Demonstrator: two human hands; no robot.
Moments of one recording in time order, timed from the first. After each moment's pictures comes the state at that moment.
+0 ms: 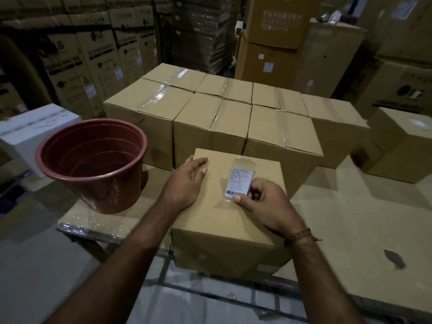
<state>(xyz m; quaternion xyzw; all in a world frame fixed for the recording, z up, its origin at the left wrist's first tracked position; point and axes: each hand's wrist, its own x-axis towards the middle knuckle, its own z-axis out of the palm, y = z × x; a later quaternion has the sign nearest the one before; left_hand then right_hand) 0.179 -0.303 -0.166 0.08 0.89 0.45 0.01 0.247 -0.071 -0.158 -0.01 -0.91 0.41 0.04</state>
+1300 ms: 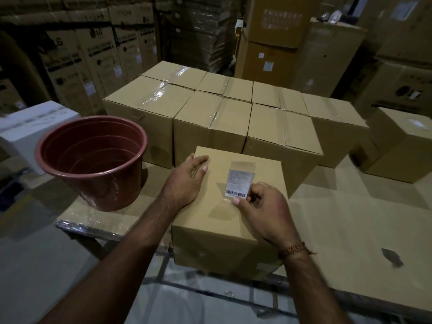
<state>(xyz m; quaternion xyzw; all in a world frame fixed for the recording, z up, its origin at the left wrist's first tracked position) 0.181 -0.303 -0.162 0.07 0.89 0.45 0.03 0.270 -0.091 -0.163 -0.05 -0.91 0.39 0.11</state>
